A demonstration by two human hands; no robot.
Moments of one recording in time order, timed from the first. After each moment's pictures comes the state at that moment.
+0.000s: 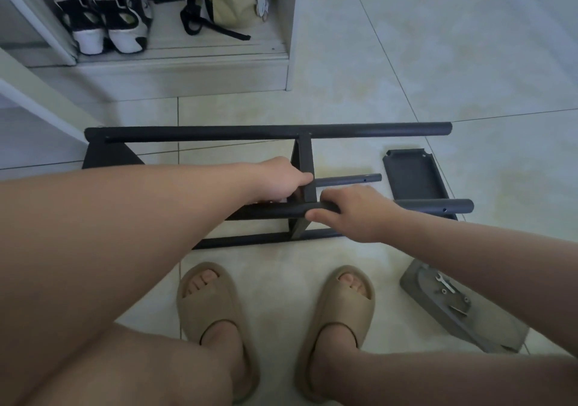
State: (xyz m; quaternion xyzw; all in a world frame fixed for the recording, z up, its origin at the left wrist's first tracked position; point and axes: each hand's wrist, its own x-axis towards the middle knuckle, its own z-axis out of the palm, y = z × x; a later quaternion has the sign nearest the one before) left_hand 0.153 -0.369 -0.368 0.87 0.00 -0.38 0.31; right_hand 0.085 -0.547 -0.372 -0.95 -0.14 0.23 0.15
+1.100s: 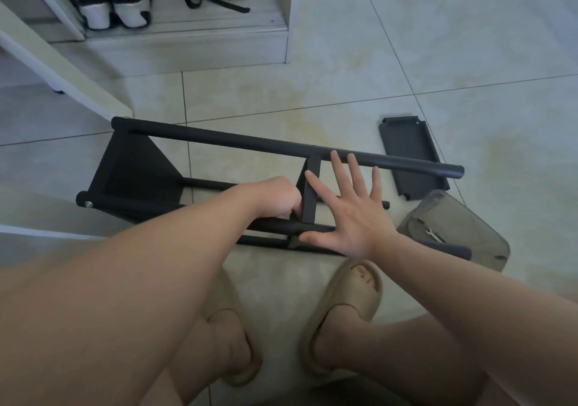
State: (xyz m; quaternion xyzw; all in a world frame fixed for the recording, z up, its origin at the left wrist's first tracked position) left_hand 0.042 -0.340 -0.345 0.83 -0.03 -0.49 0.26; right_hand -0.030 -0.519 -0.380 -0.98 -0.12 0.12 0.03
